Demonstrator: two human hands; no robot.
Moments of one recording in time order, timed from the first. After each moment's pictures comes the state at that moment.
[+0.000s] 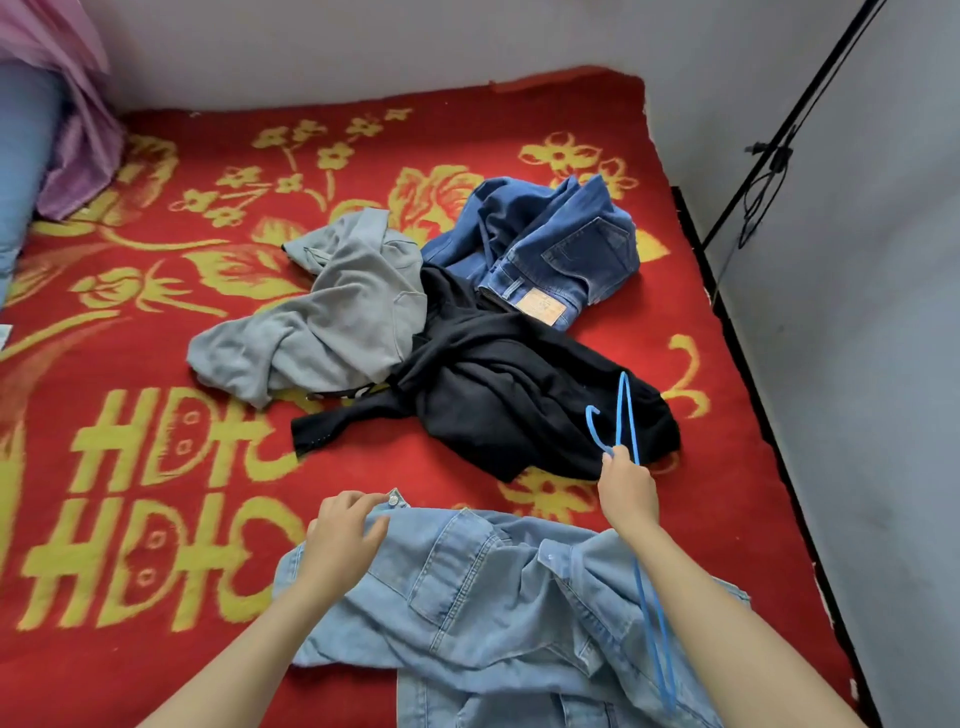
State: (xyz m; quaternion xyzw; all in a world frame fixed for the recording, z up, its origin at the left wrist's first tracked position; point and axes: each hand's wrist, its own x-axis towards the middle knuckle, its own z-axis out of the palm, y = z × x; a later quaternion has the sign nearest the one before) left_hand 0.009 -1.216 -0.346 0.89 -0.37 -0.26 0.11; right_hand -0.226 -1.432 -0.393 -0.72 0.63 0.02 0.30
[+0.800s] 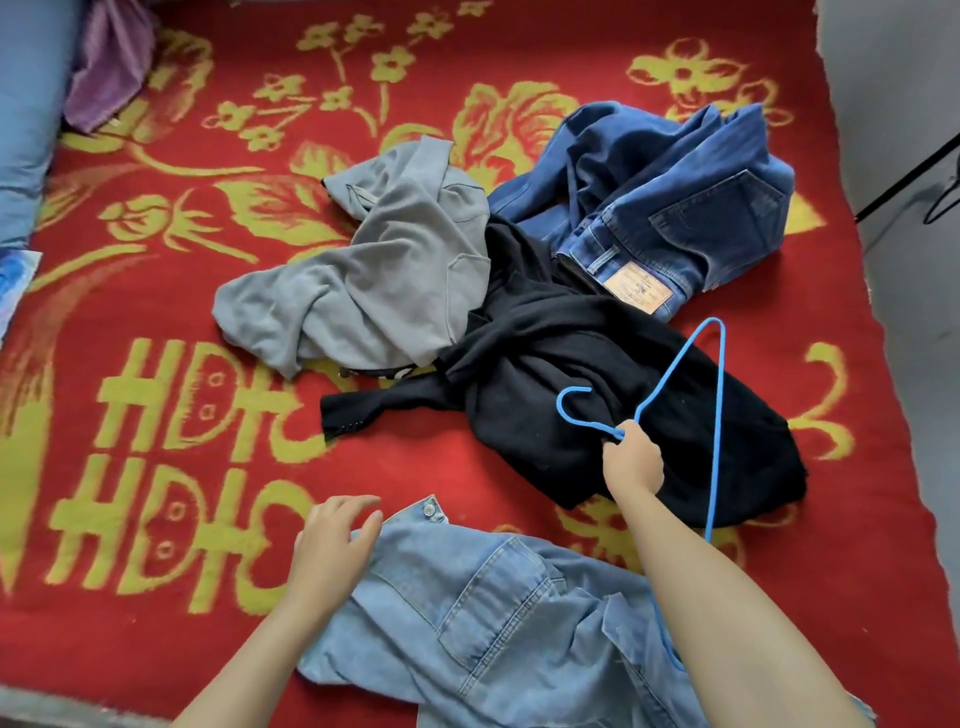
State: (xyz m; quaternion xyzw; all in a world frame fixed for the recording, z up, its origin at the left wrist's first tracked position) left_hand 0.073 -1.230 -0.398 0.92 -0.23 -0.27 0.15; right_hand -0.097 -1.491 -0.503 -0.65 0.67 0.05 0.34
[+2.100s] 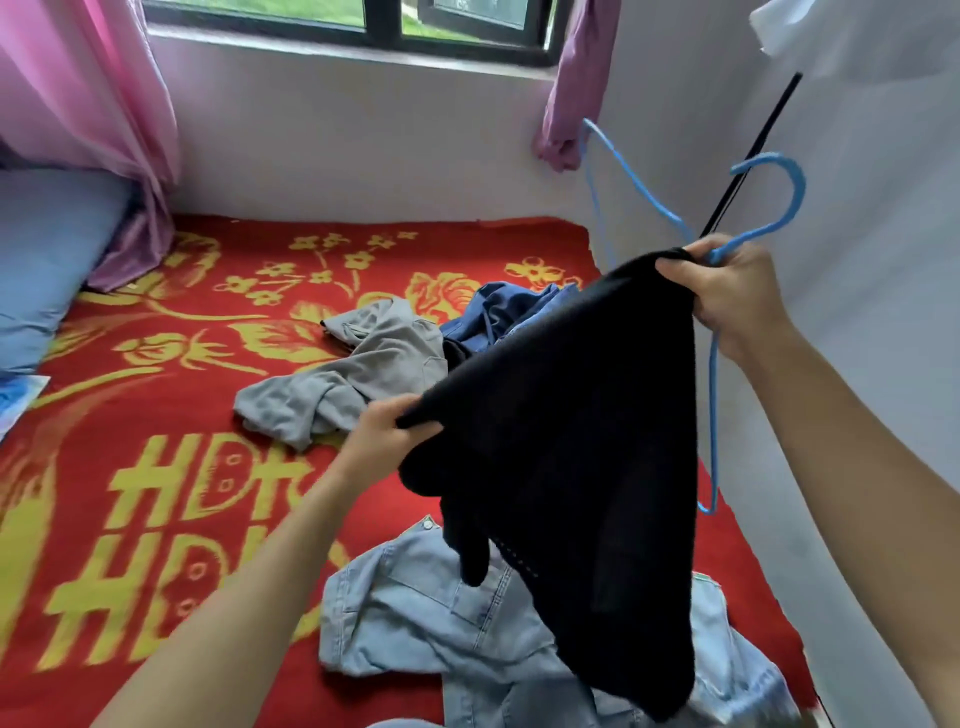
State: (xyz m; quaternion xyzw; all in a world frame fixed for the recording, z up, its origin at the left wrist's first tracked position) left_hand 0.073 -1.174 -0.190 0.64 -0.47 -0.31 0.52; right_hand -0.168 -1.365 -0.030 -0.66 0.41 -0.44 0.45
